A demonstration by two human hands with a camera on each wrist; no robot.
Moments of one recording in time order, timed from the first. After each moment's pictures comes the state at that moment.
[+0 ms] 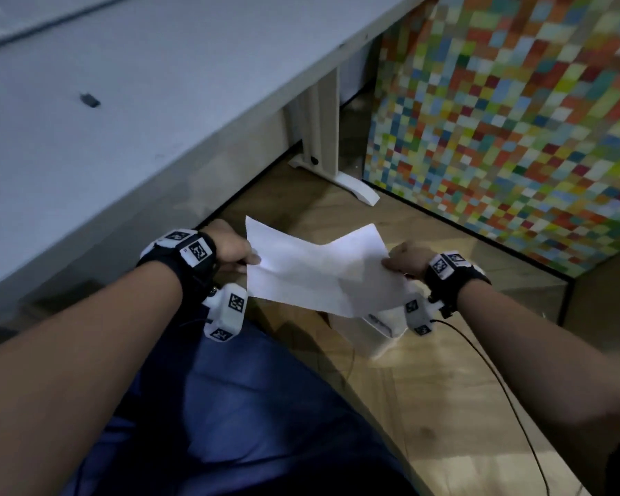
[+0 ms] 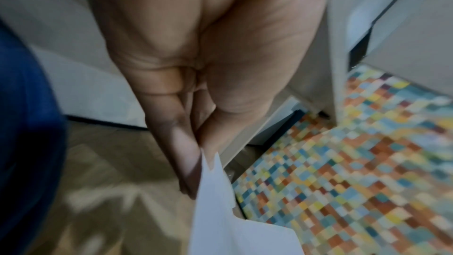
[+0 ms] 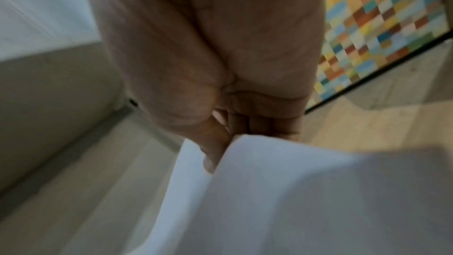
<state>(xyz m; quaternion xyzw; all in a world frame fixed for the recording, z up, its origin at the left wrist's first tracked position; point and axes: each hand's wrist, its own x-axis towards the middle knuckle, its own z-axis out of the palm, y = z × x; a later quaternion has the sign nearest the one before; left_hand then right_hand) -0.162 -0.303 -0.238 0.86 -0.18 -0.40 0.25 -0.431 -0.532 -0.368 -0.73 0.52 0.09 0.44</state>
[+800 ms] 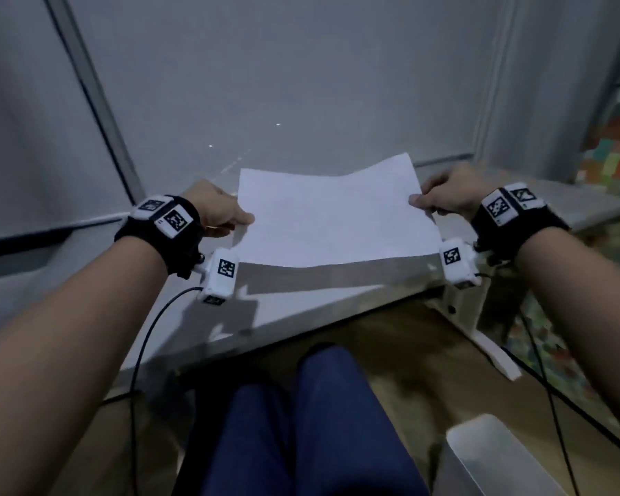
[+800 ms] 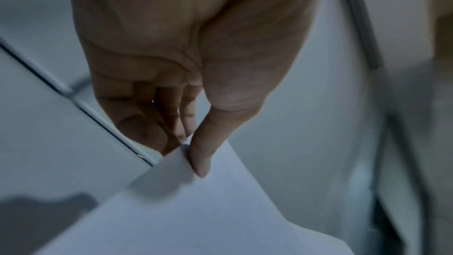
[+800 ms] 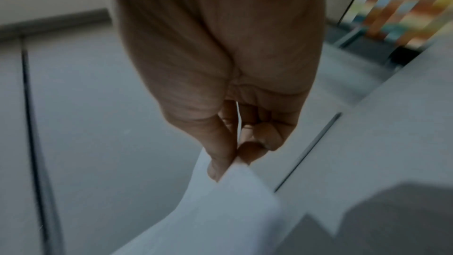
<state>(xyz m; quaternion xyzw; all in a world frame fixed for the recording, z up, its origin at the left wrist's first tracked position) -0.047 -0.068 0.037 0.88 -0.07 -0.07 0.47 -0.191 -0.442 0.018 -0.87 0.23 -0.18 0.39</state>
